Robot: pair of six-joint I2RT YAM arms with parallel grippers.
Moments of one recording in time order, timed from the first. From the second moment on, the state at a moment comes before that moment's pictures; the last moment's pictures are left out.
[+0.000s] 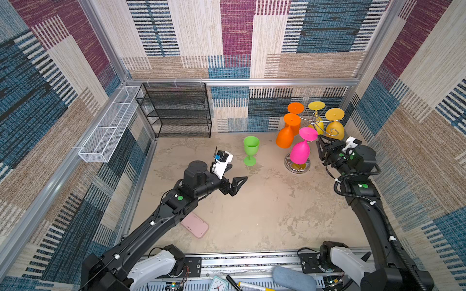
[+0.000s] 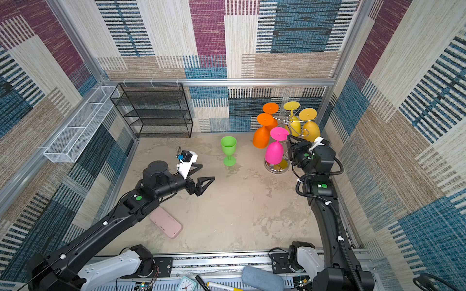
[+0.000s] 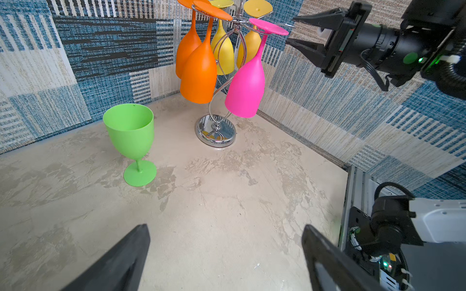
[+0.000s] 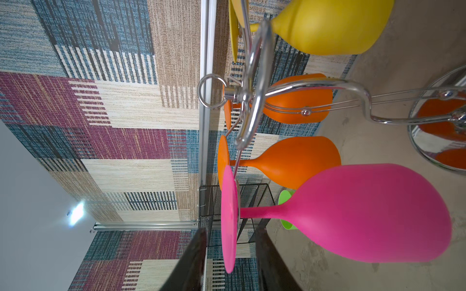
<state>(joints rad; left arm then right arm) -0.61 1.05 0.89 -0.11 0.34 -0.12 -0.11 1.02 0.92 0.03 -0.39 1.42</state>
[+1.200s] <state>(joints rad) -0.61 1.05 0.89 -0.11 0.34 -0.12 -0.03 1.10 0.99 0.02 -0.29 1.39</state>
